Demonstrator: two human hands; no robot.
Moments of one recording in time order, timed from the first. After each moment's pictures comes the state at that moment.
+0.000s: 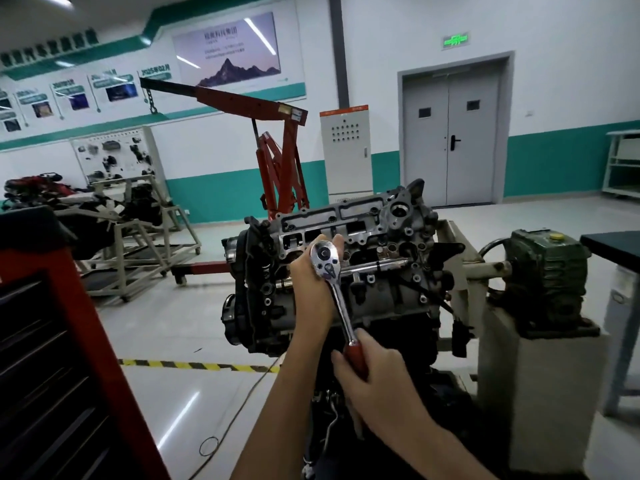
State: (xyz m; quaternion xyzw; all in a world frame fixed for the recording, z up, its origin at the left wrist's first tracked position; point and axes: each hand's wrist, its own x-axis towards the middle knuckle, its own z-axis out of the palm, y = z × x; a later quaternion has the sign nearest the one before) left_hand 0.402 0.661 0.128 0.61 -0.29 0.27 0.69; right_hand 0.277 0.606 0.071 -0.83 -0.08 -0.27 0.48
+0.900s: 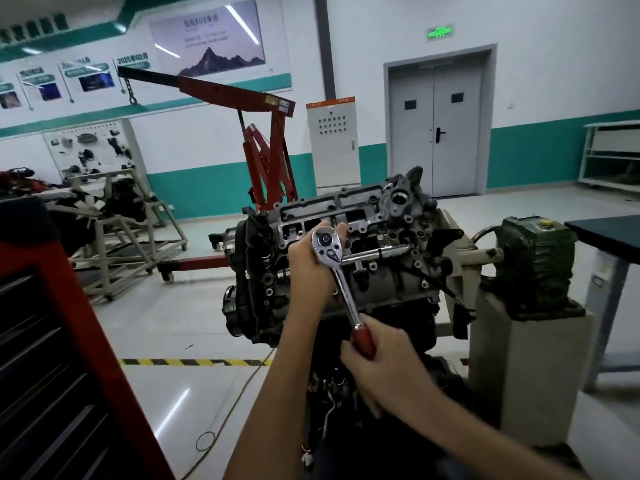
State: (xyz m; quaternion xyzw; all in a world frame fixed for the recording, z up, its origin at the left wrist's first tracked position) left_hand 0.401 0.677 0.136 0.61 -0.34 0.26 0.67; right_hand 0.281 0.612 0.076 -0.83 -0.06 -0.25 0.49
